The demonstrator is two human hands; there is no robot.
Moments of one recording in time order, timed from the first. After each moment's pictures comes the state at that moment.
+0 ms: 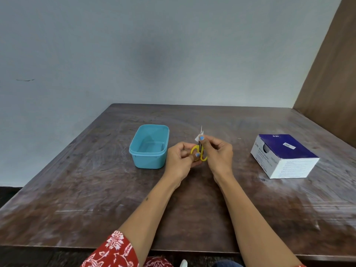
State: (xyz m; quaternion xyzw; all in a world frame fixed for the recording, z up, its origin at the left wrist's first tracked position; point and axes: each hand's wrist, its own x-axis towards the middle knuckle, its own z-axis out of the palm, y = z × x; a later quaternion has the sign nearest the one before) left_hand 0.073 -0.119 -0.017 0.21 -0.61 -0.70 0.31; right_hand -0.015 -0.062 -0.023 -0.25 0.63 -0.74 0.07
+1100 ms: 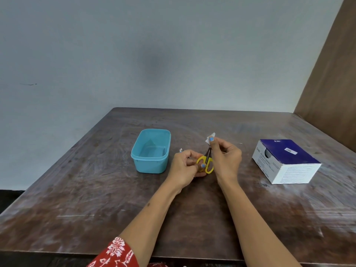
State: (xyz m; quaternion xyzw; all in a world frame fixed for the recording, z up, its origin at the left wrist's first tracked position) left_hand 0.073 -0.119 -0.018 0.21 -0.66 -0.68 0.24; right_hand -0.016 -0.058 -0.016 -0.20 0.63 -0.75 0.00
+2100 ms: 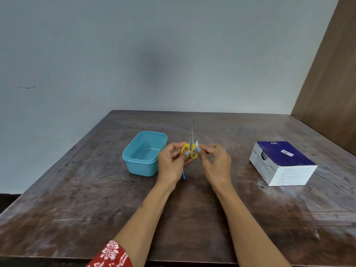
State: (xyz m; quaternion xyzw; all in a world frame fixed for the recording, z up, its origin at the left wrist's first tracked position) left_hand 0.076 -0.128 -0.012 0.19 -0.57 -0.68 0.41; right_hand -0.016 -0.056 -0.025 -0.37 0.73 -0.57 -0.09
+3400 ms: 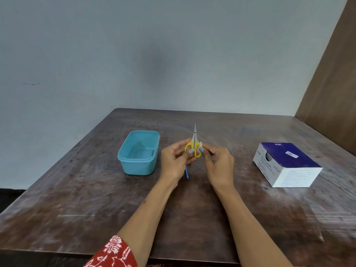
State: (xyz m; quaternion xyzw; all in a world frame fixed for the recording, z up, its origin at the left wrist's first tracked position) left_hand 0.079 -0.133 -0.009 0.20 -0.58 -0.69 0.38; right_hand -0.016 -0.059 -0.031 -0.39 0.76 -0.51 -0.14
